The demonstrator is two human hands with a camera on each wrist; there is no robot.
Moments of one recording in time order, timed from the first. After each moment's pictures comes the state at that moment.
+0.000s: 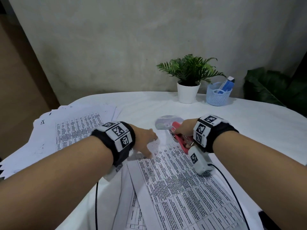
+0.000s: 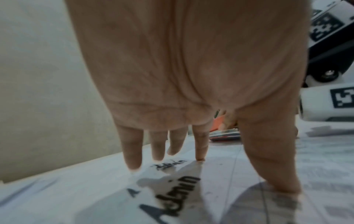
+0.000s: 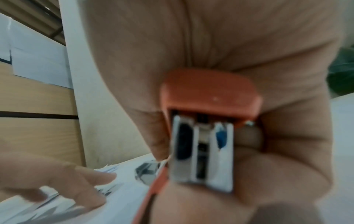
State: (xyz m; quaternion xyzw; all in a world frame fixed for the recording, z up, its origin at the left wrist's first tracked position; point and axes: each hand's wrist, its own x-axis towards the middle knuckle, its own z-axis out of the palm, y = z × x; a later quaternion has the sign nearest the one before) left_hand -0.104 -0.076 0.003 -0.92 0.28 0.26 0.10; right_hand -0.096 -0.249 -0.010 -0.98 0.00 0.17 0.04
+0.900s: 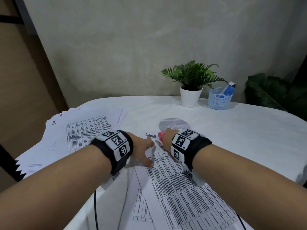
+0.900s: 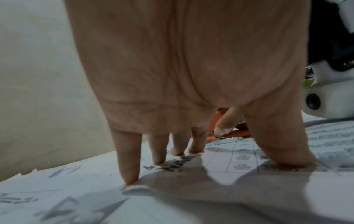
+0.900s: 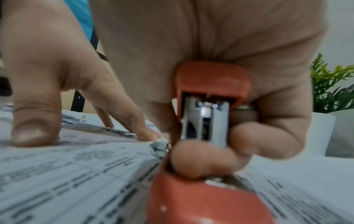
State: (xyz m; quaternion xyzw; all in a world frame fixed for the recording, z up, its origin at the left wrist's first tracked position) left_hand -0.134 -0.052 -0.004 -0.93 0.21 0.27 0.10; right_hand -0.125 -0.187 -0.024 -0.98 -0.12 0.12 -0.12
